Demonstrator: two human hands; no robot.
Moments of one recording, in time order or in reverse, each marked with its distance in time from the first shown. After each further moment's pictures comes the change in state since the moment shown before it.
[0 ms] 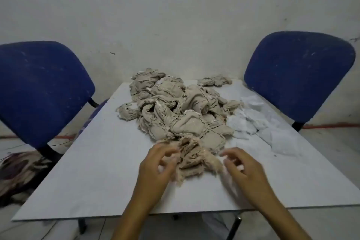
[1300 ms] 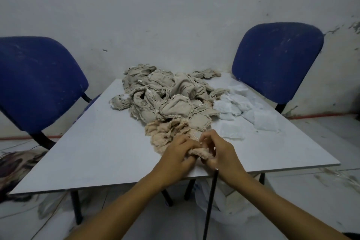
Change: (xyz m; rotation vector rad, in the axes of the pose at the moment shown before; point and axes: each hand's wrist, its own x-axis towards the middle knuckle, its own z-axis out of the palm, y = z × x) left_hand -0.016 0.009 0.058 0.293 -0.414 0.174; right_hand -0.028 0.002 0.020 -0.001 -0.074 -0.283
